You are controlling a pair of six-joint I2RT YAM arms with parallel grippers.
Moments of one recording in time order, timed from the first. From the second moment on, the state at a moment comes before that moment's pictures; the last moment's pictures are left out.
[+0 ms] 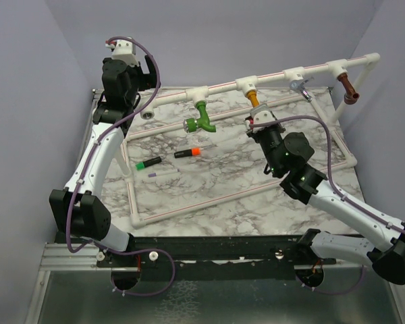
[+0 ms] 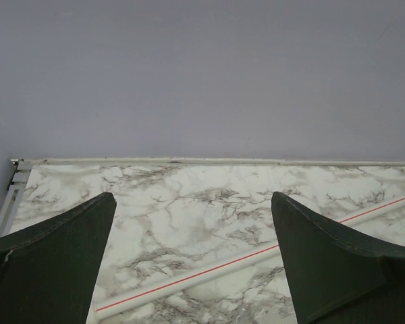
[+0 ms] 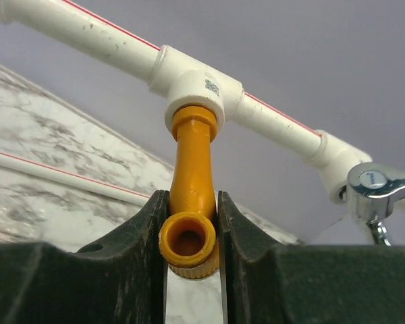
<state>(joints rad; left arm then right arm) -0.17 1.51 1.51 -0.06 -0.07 -0.14 0.80 1.08 0.93 0.33 0.50 -0.70</state>
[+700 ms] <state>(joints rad) -0.17 1.51 1.51 -0.07 -0.07 -0.14 0.78 1.06 0.91 0.35 0.55 0.28</state>
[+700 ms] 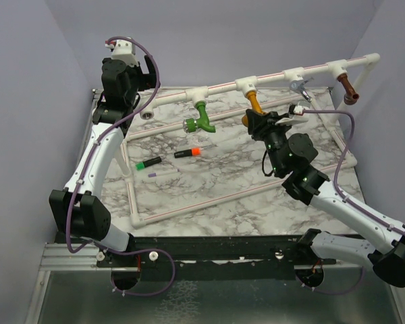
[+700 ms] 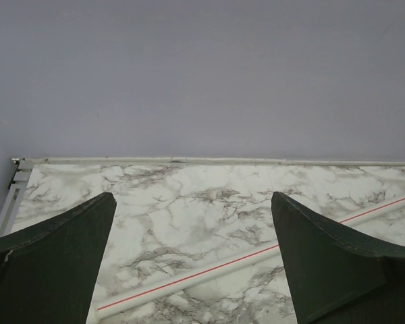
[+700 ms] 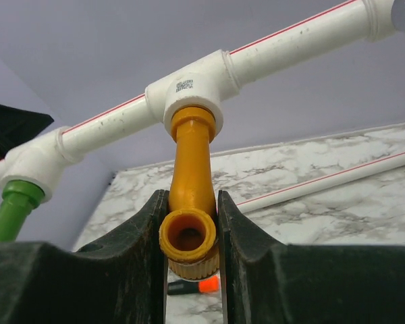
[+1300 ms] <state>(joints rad) -0.17 1.51 1.51 -0.07 -0.07 -0.14 0.77 1.05 0.83 0.45 0.61 0.97</state>
